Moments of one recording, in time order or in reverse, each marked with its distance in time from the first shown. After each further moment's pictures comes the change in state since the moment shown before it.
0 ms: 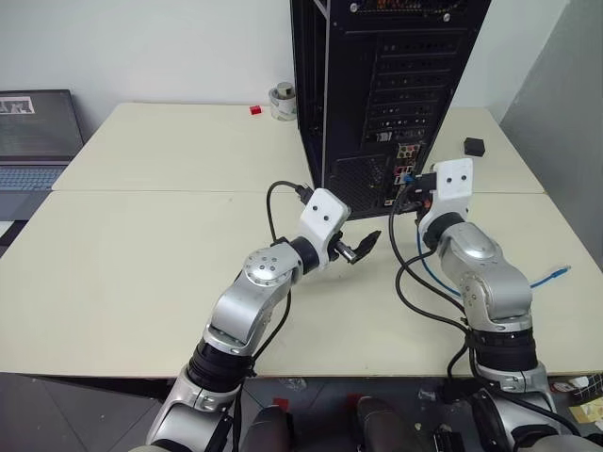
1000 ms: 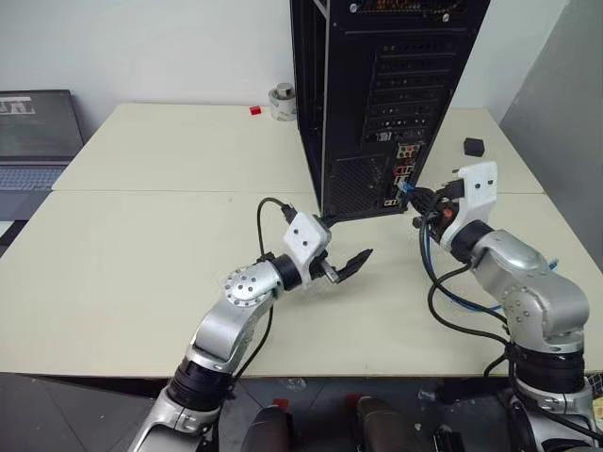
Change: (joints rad) left arm 0.119 0.079 0.009 0.032 -0.049 -0.242 -0.121; right arm 0.096 -0.151 -0.055 -0.216 0.216 0.138 0.121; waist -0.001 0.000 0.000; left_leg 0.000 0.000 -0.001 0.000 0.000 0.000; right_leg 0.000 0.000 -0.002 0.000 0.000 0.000
